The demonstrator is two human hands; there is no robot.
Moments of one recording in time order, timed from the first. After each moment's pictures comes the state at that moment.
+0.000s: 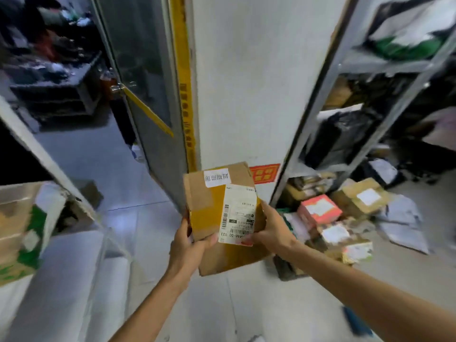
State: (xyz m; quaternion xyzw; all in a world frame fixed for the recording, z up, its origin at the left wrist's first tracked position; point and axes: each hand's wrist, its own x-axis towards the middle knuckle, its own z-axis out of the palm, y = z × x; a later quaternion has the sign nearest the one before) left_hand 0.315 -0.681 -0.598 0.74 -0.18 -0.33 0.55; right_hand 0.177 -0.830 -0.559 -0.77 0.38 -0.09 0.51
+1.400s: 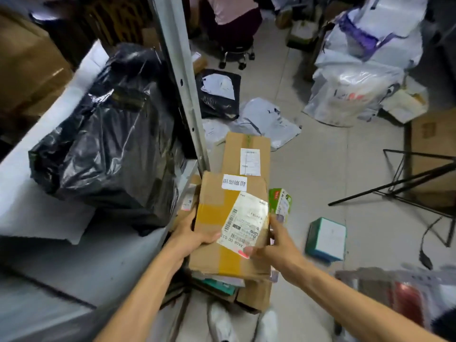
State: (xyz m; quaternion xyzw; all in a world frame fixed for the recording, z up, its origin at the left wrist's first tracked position) left_hand 0.175 -1.425 -0.799 0.58 -0.50 -0.64 0.08; right_hand -0.014 -1.319 -0.818 -0.24 0.71 -0.34 0.57
